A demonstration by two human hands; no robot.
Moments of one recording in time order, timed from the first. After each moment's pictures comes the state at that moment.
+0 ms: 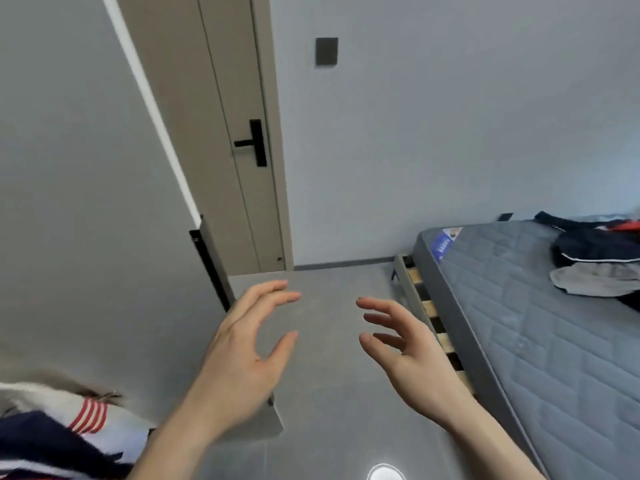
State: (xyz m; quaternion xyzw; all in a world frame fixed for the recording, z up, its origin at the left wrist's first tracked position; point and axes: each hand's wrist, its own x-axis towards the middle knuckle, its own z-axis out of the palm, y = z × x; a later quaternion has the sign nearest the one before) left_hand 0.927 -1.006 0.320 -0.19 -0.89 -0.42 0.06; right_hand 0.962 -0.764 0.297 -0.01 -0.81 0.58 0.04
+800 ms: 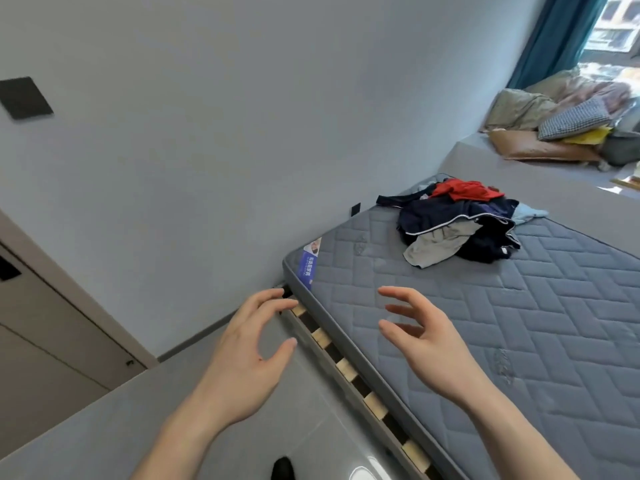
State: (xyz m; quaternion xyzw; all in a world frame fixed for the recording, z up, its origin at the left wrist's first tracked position) left_hand 0.702 -0.613 0.290 -0.41 -0.82 -0.39 -0.08; right_hand 0.870 -0.398 0.286 -0.26 -0.78 0.54 0.19
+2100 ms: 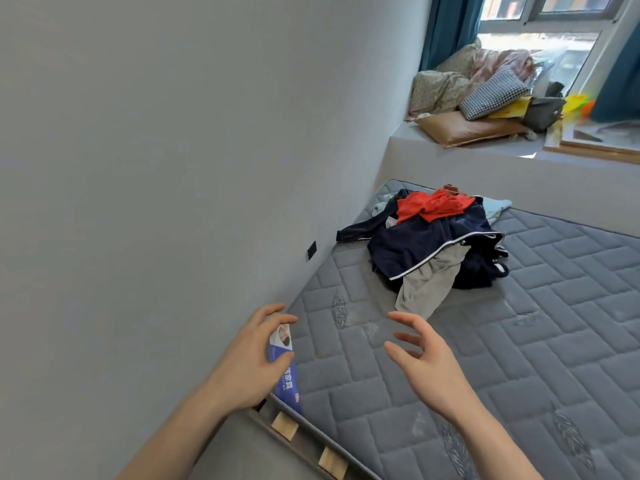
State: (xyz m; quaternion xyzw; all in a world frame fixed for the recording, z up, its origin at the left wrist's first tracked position) left_hand 0.263 -0.229 0.232 -0.57 -0.75 -0.24 -0.23; right_hand 0.533 -0.106 0.210 -0.46 -0.65 0.54 0.28
